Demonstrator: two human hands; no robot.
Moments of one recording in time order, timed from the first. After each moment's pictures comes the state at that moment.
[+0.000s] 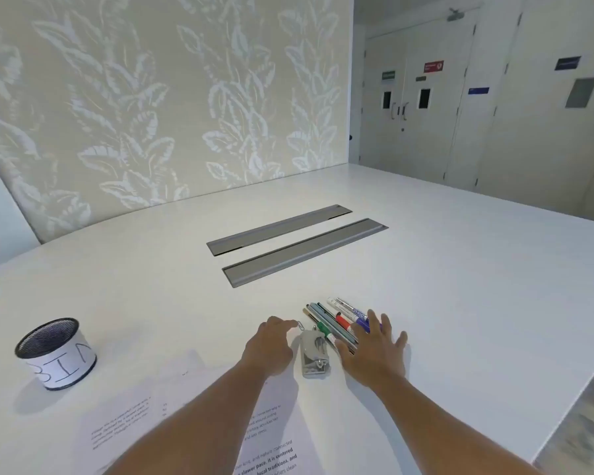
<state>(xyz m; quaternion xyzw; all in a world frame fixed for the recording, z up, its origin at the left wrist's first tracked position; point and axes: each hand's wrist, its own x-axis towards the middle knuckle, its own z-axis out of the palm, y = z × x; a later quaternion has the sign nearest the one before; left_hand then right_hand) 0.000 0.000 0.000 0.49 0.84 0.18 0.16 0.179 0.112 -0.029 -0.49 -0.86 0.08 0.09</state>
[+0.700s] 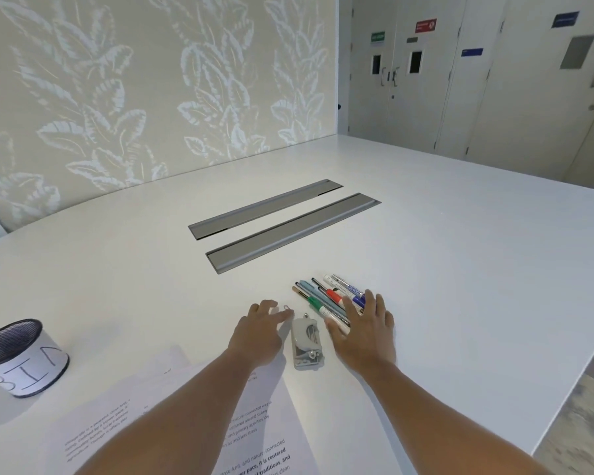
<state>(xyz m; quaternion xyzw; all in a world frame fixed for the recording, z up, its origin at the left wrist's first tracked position) -0.023 0.022 -0.023 0.56 0.82 0.05 0.06 0.165 0.128 -0.054 -0.51 -0.84 0.08 0.16</state>
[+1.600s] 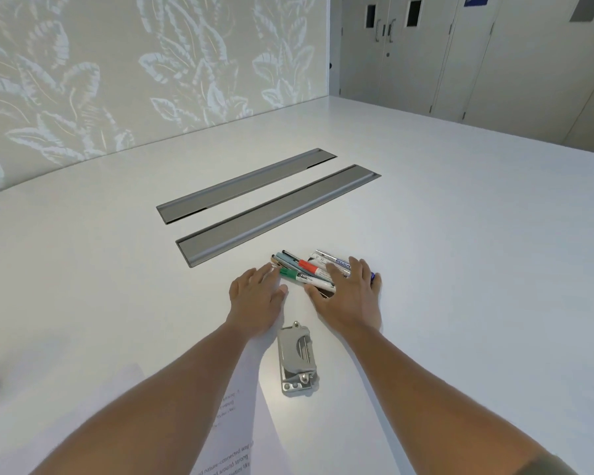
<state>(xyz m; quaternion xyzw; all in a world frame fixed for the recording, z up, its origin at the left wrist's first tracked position) -0.067 0.115 -0.064 0.52 0.84 0.17 0.07 0.105 0.200 -0.059 -0.51 -0.83 0.08 0.21</state>
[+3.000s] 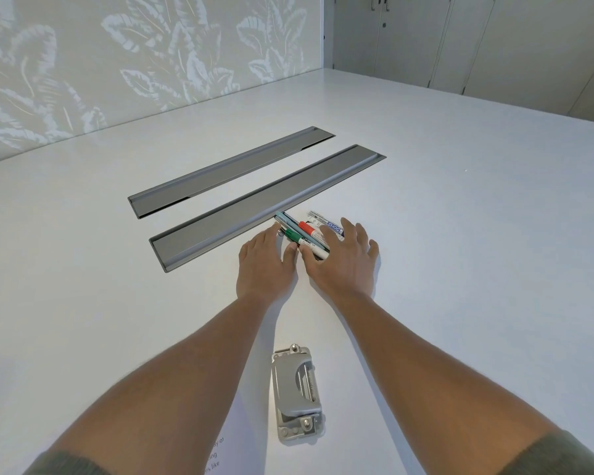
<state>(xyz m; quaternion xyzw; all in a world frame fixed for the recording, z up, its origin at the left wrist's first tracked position) -0.086 0.210 -0.070 0.50 0.82 0.28 0.00 0.051 0.265 -0.056 -0.53 -0.81 0.09 0.25</state>
